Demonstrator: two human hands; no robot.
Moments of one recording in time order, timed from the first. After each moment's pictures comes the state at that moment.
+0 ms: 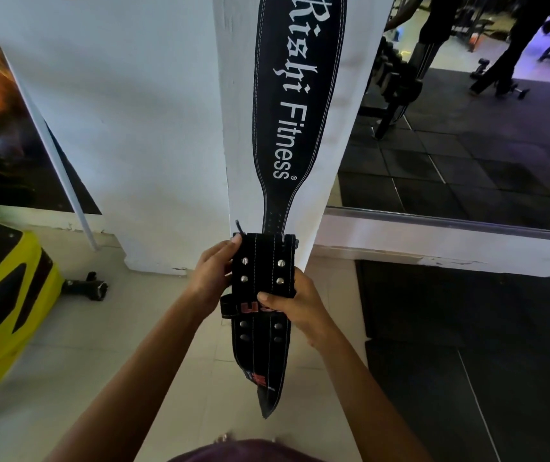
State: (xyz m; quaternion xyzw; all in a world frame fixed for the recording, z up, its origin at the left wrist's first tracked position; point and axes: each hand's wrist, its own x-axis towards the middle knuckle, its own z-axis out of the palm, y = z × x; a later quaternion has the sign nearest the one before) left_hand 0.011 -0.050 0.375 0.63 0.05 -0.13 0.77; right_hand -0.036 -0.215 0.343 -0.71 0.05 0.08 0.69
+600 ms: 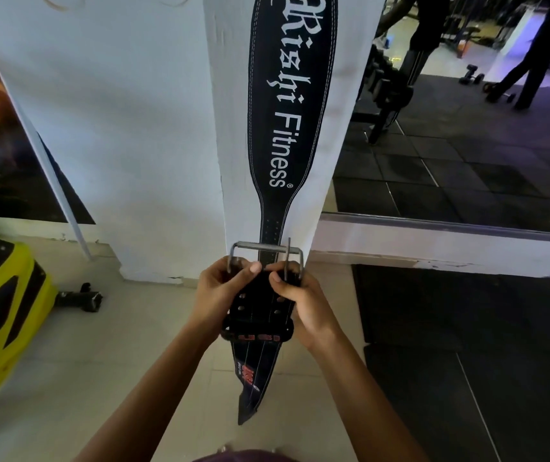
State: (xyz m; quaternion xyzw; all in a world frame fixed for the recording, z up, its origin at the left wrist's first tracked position) left_hand -0.019 -0.064 0.382 0.64 -0.02 -0.05 0.77; right_hand -0.041 -0.216 0.377 -0.59 0.08 0.09 0.80
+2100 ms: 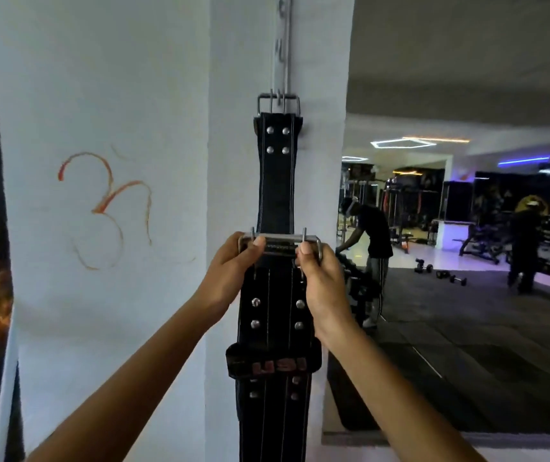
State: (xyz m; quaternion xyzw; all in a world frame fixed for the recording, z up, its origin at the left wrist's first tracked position) left_hand 0.127 -0.093 0.693 0.67 -0.29 0.14 0.67; right_hand 0.097 -0.231 0.679 -0.66 -0.11 -0.33 0.67
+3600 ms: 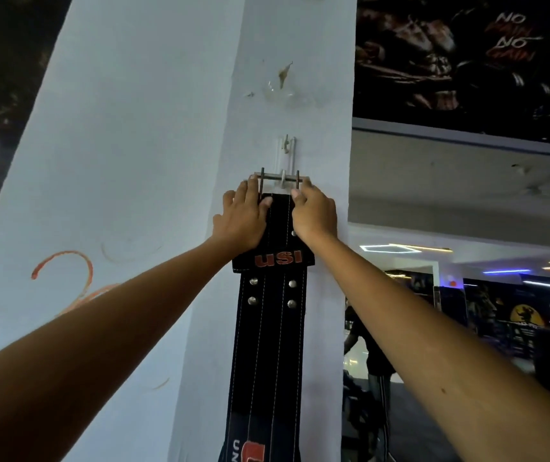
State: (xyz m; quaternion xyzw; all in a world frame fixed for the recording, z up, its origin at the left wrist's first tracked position) left_hand 0.247 -0.114 0.934 0.79 -0.22 0.49 0.30; right_hand 0.218 -0.237 0.953 -0.76 -0.09 -0.56 0.31
